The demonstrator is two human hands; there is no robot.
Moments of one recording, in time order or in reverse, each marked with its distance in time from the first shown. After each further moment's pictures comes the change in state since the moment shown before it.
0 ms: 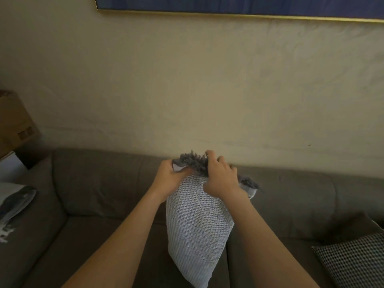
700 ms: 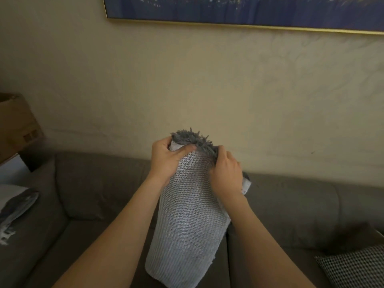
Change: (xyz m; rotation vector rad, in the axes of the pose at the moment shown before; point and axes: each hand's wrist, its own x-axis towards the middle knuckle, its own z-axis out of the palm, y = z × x) left_hand 0.024 0.053 -0.014 -0.154 0.226 0.208; right_hand 0.016 -0.011 0.003 0.139 0.512 0.018
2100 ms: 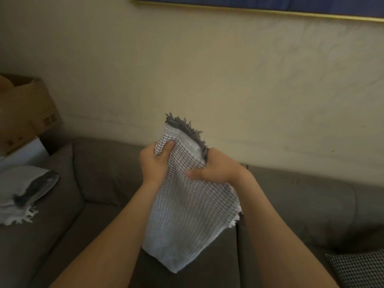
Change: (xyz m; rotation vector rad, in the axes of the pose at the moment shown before) left_hand -0.005 -0.050 -0.105 0.311 0.287 0.054; right_hand 0.016 -0.076 -0.002 0.276 -0.790 -0.116
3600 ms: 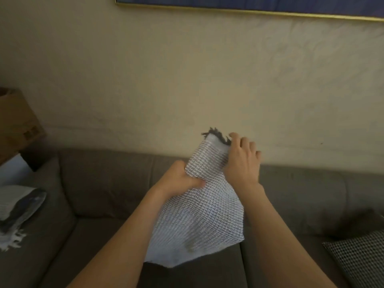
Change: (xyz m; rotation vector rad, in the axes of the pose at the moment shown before) left_hand 0.002 0.012 0.004 0.147 -0.900 -0.162; right_hand -0.004 0.008 0.015 -0.481 0.724 0.275
